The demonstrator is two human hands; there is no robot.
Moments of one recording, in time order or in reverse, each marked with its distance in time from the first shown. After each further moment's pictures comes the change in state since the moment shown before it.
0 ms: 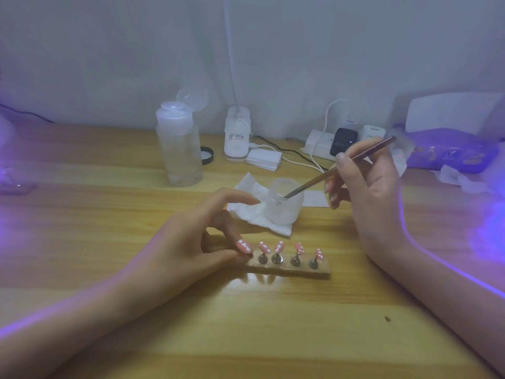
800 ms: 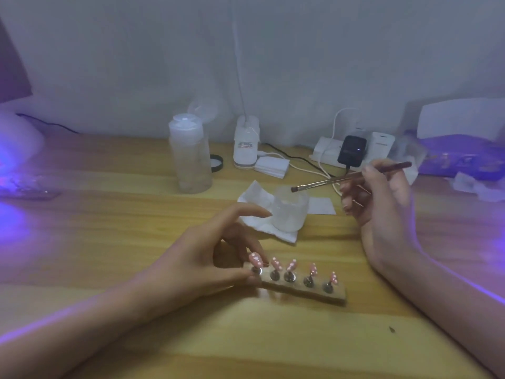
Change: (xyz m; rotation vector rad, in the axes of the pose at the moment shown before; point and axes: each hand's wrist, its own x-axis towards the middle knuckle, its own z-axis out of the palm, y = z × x) left_hand 0.002 -0.003 0.005 -0.039 -0.100 0.010; right_hand 0.000 0.004 -0.004 0.302 0.198 0.202
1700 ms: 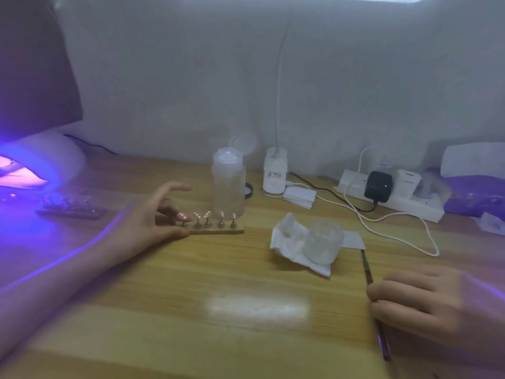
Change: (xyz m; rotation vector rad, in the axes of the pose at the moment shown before) left_hand -0.012 -0.097 -0.135 0.282 0.334 -0.148; right_hand -0.004 -0.016 -0.072 -1.392 -1.199 -1.303
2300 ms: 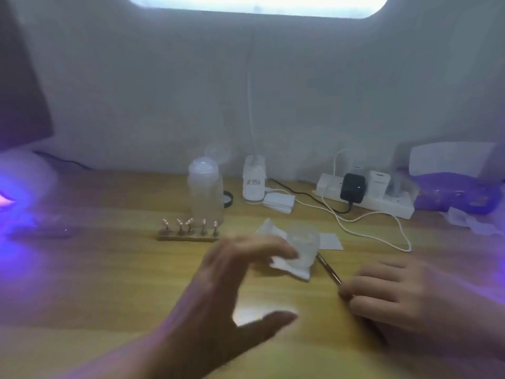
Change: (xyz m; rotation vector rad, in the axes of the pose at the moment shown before) left_hand -0.053 0.137 0.088 -0.067 0.107 0.748; right_hand 0.017 -0.004 -0.026 0.042 -0.026 0.038
